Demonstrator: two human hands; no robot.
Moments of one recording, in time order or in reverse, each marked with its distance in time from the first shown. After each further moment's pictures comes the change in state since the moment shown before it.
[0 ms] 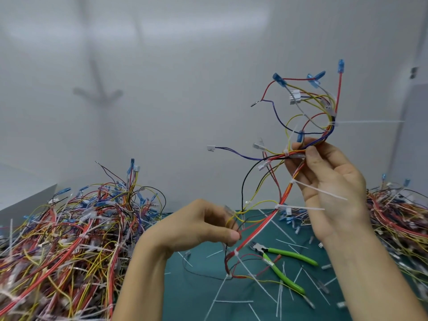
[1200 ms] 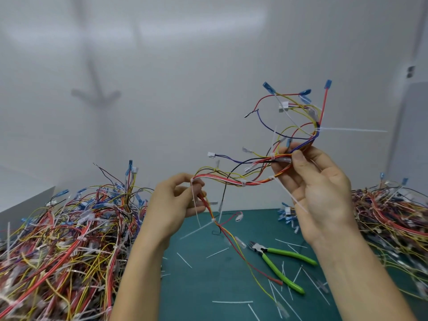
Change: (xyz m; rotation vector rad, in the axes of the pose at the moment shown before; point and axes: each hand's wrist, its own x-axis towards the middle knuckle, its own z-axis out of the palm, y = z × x) left_hand 0.007 -0.008 -0.010 -0.329 0.739 0.040; right_hand -0.005 0.010 0.007 0.008 0.003 0.042
